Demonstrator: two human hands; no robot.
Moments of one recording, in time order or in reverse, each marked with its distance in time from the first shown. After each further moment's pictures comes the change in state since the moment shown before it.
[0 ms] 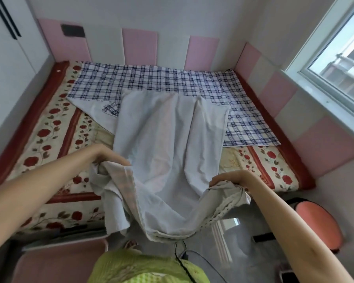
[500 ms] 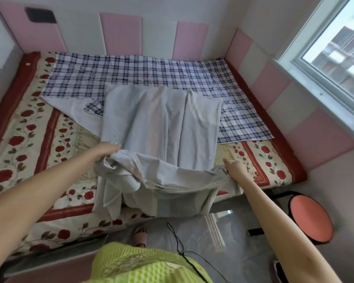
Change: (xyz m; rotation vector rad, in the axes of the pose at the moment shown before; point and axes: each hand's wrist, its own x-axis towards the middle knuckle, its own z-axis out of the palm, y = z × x) left_hand 0.100 0.021 -0.070 -0.414 0.473 0.045; right_hand 0.060 -0.022 -0.051 0.179 0.848 -0.213
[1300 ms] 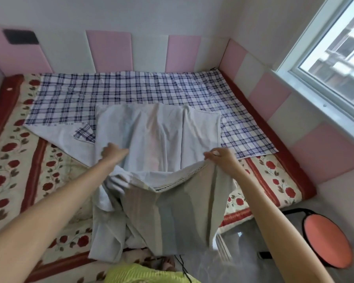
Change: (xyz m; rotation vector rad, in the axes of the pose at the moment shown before) left_hand 0.149 0.091 -0.042 -0.095 0.231 0.019; right_hand 0.086 -0.152 -0.021 0.137 -0.022 -0.407
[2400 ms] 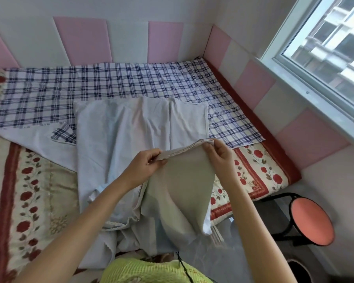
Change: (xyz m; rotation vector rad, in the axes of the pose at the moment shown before) left_hand -0.096 0.053 0.040 -0.339 -0.475 0.860; right_hand -0.035 -0.032 0.009 0.507 0.291 -0.231
